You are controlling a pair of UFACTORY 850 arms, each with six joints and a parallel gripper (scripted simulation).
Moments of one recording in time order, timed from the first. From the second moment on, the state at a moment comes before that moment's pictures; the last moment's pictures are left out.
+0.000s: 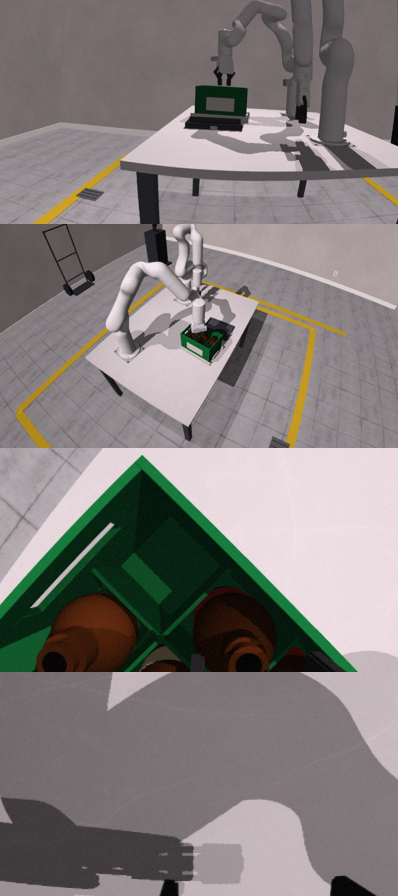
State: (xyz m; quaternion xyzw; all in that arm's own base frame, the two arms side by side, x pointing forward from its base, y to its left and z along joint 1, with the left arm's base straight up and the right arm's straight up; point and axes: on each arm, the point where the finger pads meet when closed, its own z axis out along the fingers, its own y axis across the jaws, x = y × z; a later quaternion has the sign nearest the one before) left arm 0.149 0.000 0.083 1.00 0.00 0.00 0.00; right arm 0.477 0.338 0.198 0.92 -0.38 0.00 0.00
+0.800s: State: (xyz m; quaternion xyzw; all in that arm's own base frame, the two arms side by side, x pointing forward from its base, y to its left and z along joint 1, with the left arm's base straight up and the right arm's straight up) left arm 0.149 0.000 0.083 1.00 0.00 0.00 0.00; right arm 0.477 0.337 0.189 0.92 -0.38 0.00 0.00
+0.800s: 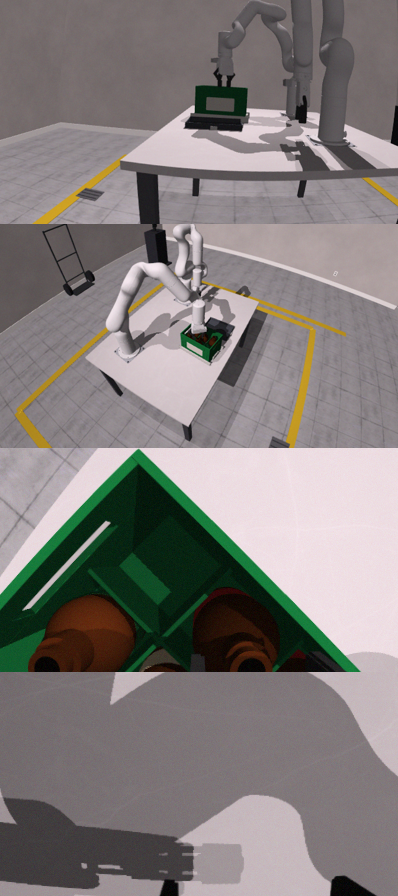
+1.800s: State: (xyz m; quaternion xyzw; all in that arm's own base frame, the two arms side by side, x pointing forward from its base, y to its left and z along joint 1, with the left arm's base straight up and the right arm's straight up) left arm 0.149 0.000 0.083 1.00 0.00 0.00 0.00; right arm 0.477 0.337 0.161 0.92 -0.38 0.00 0.00
